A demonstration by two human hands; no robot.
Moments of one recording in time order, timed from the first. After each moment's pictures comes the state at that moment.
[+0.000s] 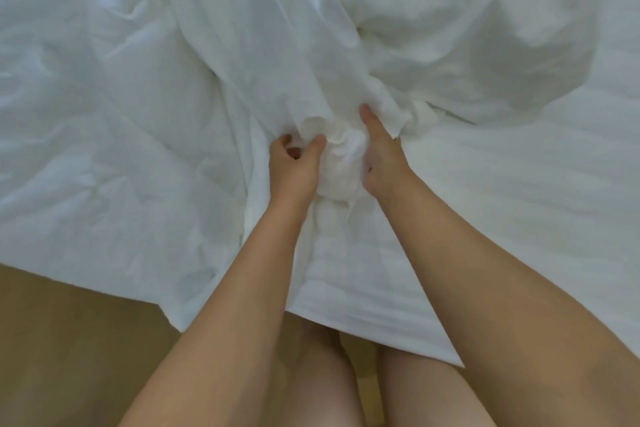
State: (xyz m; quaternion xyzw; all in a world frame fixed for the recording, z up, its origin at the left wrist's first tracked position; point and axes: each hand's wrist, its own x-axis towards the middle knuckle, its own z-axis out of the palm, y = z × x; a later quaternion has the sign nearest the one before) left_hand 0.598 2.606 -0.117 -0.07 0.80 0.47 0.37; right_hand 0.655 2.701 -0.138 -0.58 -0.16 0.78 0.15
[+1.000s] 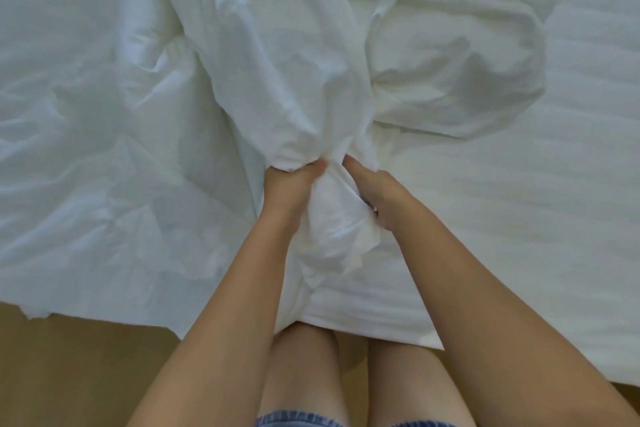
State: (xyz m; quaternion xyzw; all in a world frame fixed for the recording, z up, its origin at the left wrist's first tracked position) left_hand 0.576 2.599 -0.074 -0.08 0.73 0.52 0.44; right_hand 0.673 2.683 -0.076 -0.63 -0.37 0.67 -0.12
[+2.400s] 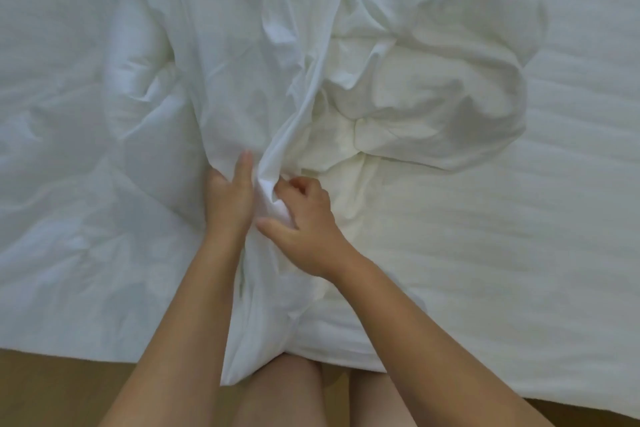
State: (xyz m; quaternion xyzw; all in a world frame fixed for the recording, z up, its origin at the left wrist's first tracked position) left_hand 0.515 2.592 -0.075 -0.05 0.84 0.43 0.32; right_hand 0.626 2.637 -0.052 -0.37 -0.73 0.56 -0.07
